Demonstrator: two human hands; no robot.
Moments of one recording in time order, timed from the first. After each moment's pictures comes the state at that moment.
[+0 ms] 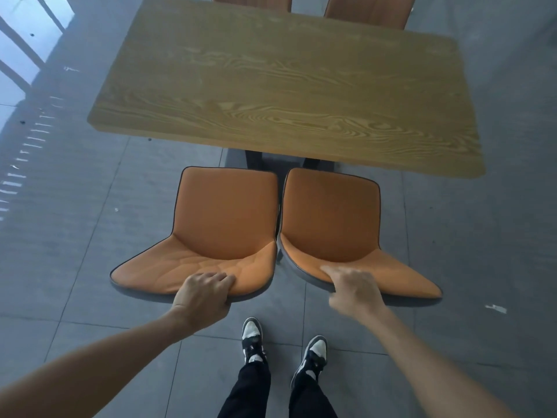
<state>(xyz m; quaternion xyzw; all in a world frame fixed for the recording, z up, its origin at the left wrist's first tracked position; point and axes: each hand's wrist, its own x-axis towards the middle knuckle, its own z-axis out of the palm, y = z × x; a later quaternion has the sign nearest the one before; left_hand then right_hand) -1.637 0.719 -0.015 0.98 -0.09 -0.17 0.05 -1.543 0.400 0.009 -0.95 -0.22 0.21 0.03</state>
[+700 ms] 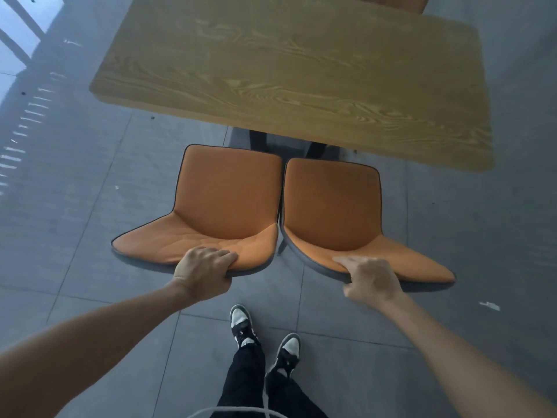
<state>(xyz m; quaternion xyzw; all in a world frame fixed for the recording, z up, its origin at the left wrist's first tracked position) -1.634 0.722 -0.027 0.99 -0.10 -0.07 0.08 -1.538 0.365 0.009 -0.94 -0.27 0.20 0.04</state>
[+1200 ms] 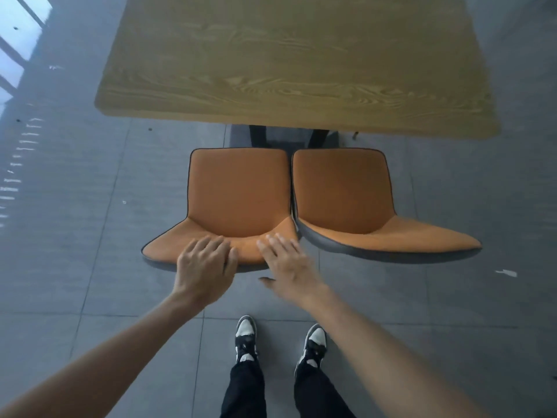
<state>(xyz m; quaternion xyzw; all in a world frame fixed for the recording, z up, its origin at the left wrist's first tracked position) -1.661 0.767 -0.006 1.00 -0.01 -0.01 0.09 -1.617 0.560 -0.018 -0.93 -0.33 0.15 0.10</state>
